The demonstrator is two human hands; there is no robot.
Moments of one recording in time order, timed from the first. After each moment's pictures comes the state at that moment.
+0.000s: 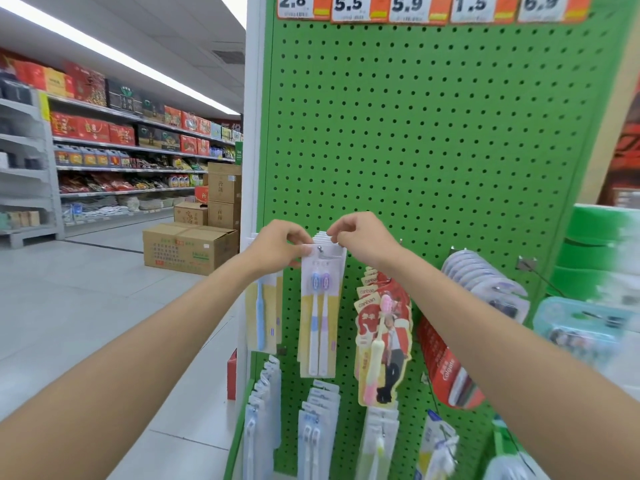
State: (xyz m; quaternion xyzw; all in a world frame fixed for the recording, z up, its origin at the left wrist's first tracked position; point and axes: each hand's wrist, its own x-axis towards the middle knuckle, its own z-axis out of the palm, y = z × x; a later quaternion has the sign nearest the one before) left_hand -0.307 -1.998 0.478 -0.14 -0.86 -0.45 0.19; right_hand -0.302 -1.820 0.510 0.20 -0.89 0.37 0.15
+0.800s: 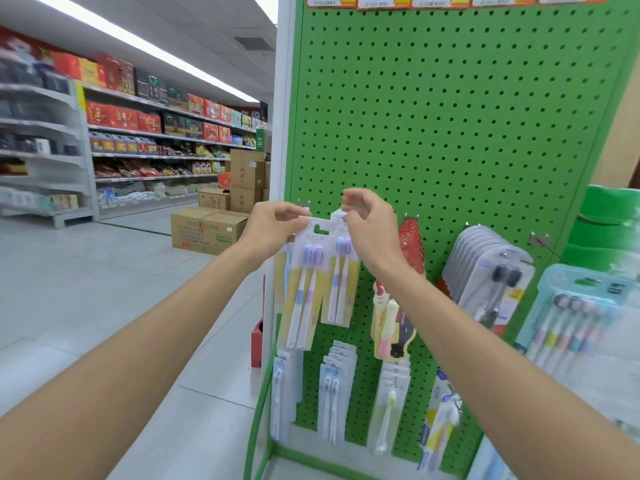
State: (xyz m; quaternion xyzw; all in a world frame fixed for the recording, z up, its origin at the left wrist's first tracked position) left_hand -0.232 -2.024 0.456 -0.09 -0.77 -0.57 0.27; right_hand -0.230 -1.851 0.471 0.22 -0.76 0.54 0.28
